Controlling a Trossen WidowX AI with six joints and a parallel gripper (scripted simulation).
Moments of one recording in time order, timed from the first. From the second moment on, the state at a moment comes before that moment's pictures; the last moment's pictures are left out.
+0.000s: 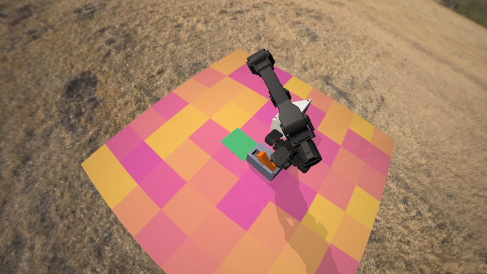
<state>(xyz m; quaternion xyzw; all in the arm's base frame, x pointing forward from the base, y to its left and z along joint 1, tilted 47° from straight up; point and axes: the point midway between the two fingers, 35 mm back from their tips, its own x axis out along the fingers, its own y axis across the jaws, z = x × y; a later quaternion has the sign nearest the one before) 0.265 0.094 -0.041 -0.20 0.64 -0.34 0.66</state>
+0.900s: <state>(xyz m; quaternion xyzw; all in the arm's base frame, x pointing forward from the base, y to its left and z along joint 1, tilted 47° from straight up) 0.265 0.058 -0.002 -0.52 0.73 0.07 0.43</state>
